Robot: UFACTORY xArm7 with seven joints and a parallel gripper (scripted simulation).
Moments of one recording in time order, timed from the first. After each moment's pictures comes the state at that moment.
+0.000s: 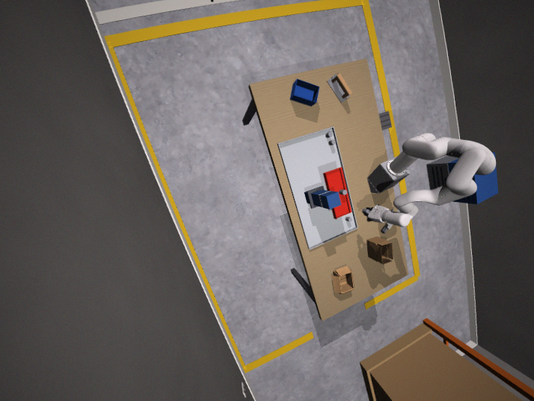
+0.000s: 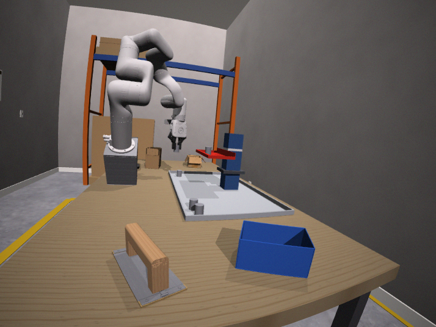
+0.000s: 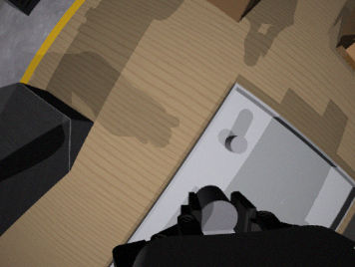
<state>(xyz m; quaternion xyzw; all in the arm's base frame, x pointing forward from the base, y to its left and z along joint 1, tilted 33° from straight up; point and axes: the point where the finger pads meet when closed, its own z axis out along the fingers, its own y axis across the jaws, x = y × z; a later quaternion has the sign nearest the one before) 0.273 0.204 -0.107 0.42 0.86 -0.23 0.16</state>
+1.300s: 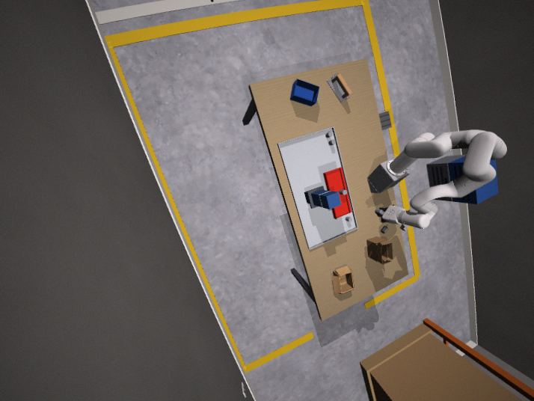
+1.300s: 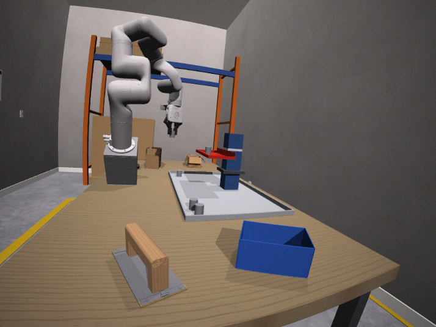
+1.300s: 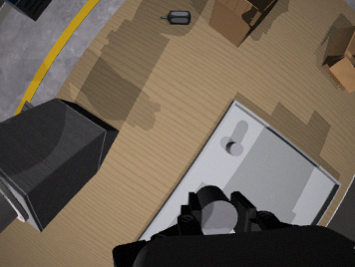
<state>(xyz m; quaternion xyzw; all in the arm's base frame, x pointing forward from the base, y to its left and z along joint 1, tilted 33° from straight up) 0.236 0.246 -0.037 0.42 0.86 -0.24 0.16</state>
